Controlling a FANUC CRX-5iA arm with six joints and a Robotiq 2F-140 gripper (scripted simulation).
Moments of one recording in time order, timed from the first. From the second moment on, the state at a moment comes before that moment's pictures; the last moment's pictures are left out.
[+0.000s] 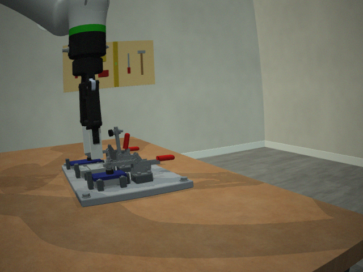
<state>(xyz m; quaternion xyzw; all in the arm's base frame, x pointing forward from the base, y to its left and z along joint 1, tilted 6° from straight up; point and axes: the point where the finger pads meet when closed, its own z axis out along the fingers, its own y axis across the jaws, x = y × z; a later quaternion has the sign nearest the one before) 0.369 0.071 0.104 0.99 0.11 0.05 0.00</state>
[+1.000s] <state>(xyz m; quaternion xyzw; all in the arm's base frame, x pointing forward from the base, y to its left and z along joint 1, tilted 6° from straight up) 0.370 0.071 0.100 0.99 0.11 0.05 0.00</state>
